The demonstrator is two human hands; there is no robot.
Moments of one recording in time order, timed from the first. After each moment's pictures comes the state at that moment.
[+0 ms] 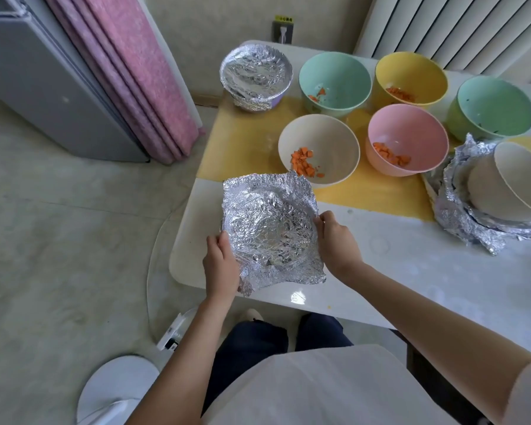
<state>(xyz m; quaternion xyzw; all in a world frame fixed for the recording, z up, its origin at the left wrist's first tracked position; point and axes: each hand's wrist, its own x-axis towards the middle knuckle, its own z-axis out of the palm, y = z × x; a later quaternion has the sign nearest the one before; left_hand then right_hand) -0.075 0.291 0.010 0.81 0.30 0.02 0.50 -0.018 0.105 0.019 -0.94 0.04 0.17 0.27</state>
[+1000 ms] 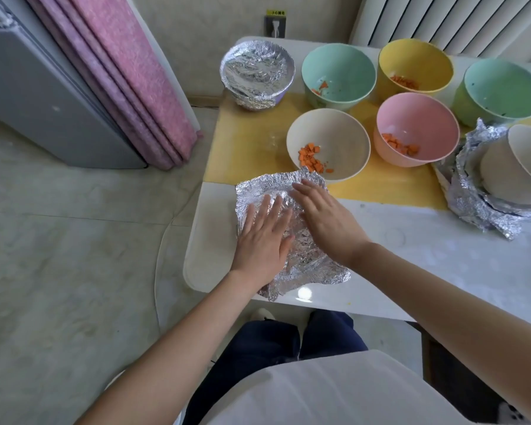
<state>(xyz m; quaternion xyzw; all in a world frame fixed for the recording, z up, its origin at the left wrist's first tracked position) -0.034 0.296 -0.006 0.98 -0.18 -0.07 0.07 0.003 0.132 0.016 -0.95 -0.29 -0.08 0.12</state>
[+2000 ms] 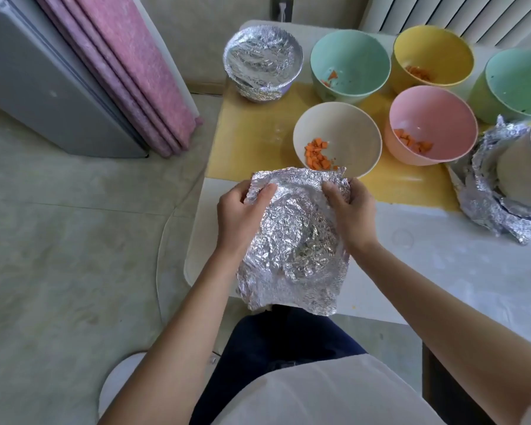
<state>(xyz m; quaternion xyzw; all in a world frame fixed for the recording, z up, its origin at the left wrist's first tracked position) 0.004 0.313 0.040 0.79 0.14 0.02 0.60 0.017 0.136 0.025 -0.81 0.15 -0.01 0.56</state>
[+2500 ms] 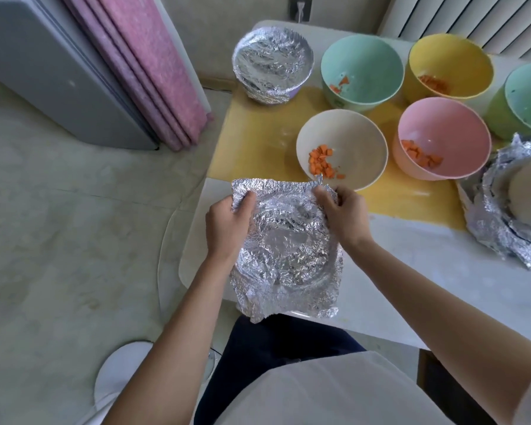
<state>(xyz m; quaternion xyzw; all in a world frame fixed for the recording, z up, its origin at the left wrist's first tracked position) 0.005 0.323 0.015 0.82 0.24 0.01 0.52 0.040 0.130 0.021 -0.81 0.11 0.09 0.57</state>
